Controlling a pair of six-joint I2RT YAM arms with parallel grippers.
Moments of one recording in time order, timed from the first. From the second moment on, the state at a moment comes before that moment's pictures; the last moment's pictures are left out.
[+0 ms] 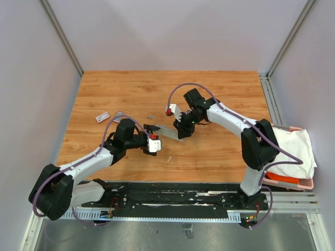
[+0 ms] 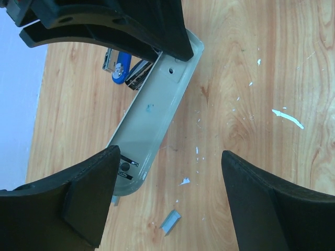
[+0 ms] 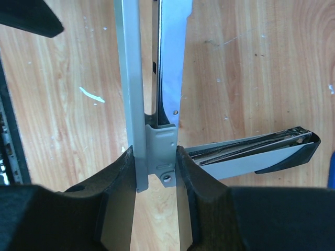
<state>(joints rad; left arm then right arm) -0.54 1.15 0.49 0.18 0.58 0.97 0.58 1.80 1.35 -0.70 -0.60 -0.68</state>
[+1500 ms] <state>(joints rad) -0.54 1.12 0.49 0.17 0.53 0.96 0.57 1.76 1.30 -0.76 -0.53 -0.72</state>
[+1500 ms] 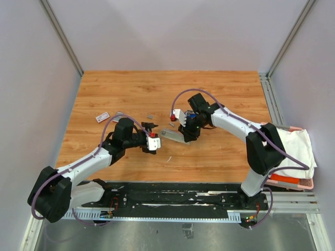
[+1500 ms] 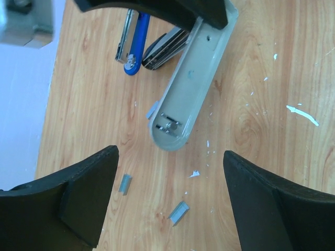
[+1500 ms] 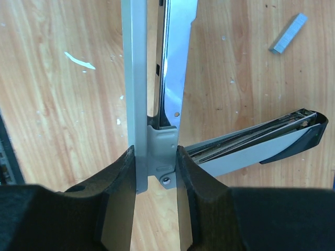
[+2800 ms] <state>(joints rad) -0.44 1.53 1.11 -0.36 0.79 0.60 0.73 1.44 0.73 0.06 0.02 -0.81</state>
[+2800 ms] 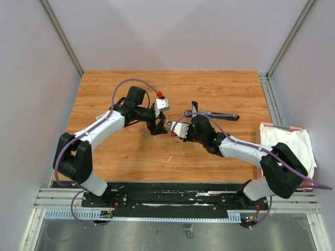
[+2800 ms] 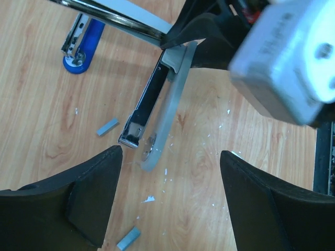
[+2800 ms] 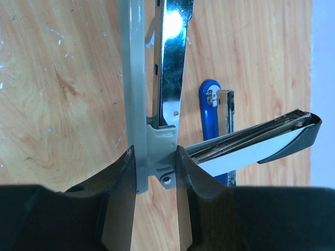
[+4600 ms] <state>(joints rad) -0.42 1.74 1.33 -0.53 0.86 0.49 0.86 1.35 0.63 0.27 0.26 -1.04</state>
